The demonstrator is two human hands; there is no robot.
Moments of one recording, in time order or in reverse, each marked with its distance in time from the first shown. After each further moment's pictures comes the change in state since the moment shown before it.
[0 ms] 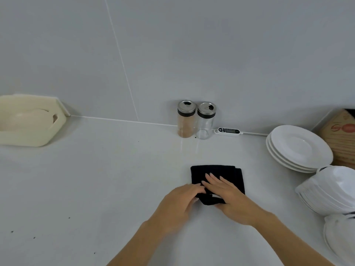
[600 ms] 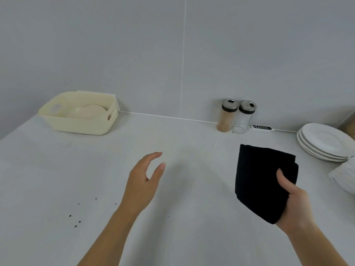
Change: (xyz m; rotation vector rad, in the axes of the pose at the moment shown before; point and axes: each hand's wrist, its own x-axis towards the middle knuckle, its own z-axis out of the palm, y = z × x) left_hand -0.149 -0.049 -0.158 -0.211 0.566 -0.281; right_hand -0.051 -0.152 0.023 1.657 0.691 0.429
